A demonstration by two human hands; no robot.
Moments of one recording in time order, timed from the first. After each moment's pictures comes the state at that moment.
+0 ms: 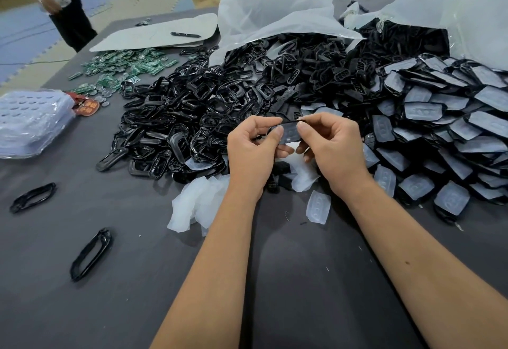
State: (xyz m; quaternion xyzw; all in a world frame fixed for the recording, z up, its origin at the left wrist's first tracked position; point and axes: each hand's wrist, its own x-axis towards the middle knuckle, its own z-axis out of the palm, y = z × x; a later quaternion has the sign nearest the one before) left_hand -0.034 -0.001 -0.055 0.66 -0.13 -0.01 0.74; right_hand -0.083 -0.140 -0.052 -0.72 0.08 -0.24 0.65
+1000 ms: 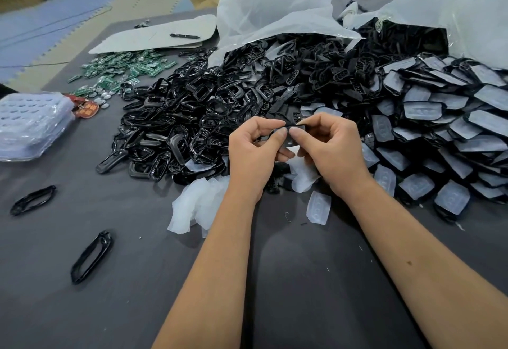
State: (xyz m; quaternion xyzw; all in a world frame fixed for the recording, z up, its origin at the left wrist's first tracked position) left_hand -0.036 -0.001 -0.054 0.65 -0.14 -0.03 0.75; right_hand -0.084 -0.140 -0.052 -0.73 0.07 -0.24 0.63
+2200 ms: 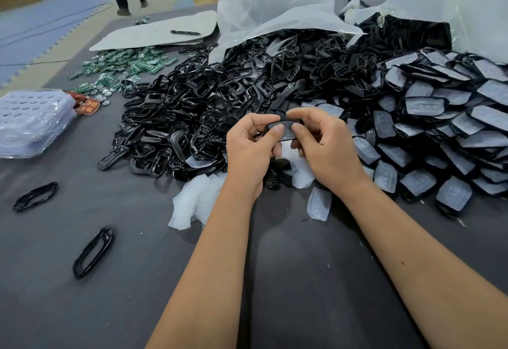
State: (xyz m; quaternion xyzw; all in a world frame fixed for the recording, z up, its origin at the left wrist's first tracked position) left_hand -0.035 0.002 -0.049 0.62 -0.12 -0.05 0.77; right_hand -0.088 -0.134 -0.048 -0.81 0.03 -0.24 0.54
